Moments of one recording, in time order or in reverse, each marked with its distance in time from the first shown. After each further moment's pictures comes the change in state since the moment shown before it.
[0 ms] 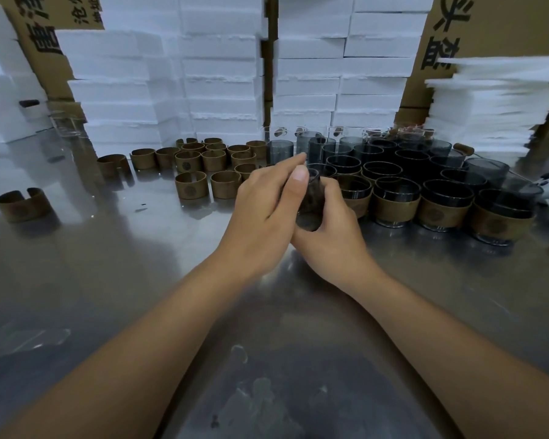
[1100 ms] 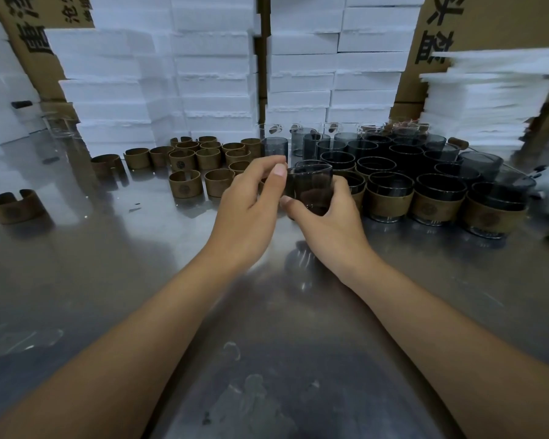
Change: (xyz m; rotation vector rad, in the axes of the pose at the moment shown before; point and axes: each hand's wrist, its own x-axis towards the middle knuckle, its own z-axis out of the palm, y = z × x) left_hand 0.004 -0.009 -0.002 -0.067 0.022 -0.119; right_hand 0.008 0.005 -0.002 0.112 0.142 0.185
